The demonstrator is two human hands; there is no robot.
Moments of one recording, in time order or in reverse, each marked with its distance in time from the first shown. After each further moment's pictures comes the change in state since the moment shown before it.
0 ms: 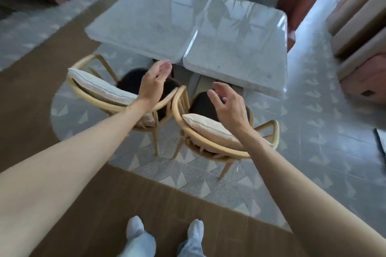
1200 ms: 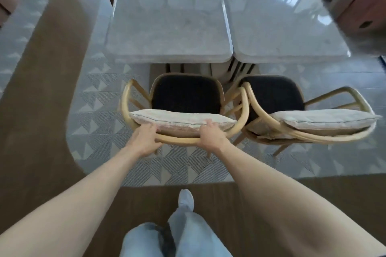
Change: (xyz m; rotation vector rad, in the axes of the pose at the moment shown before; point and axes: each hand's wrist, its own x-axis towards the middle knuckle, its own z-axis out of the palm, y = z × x) left_hand 0.184 -0.263 -0.356 1.052 -0.776 -0.086; right_hand 0.134 -0.129 0.447 -0.679 -0.544 0.551
